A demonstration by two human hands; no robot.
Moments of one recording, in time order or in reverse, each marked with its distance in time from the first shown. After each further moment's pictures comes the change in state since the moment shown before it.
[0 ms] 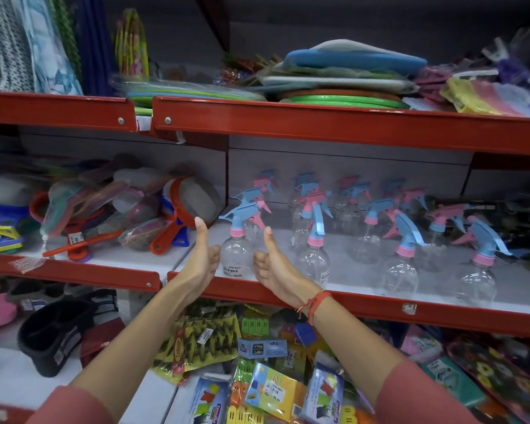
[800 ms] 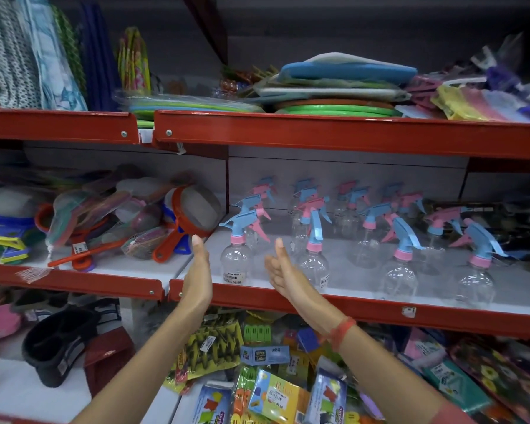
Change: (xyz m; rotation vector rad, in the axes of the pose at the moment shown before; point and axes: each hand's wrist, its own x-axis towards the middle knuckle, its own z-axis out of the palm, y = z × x) left_hand -0.024 -0.017 0.004 0.083 0.293 0.153; right_hand -0.047 0.001 -0.008 -0.193 0.104 -0.157
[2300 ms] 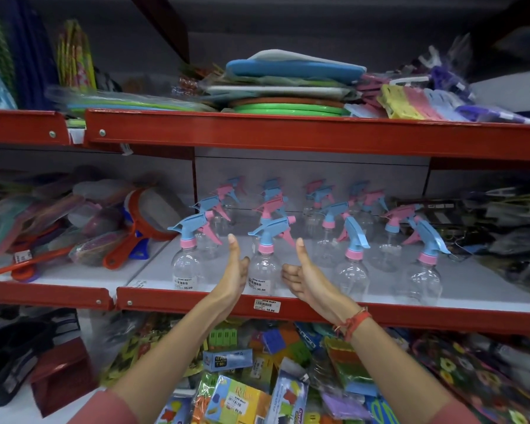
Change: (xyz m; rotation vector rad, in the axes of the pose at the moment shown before) left_hand -0.029 0.020 0.130 0.001 -0.477 -0.059; right_hand -0.001 0.028 -0.118 0.040 0.103 0.170
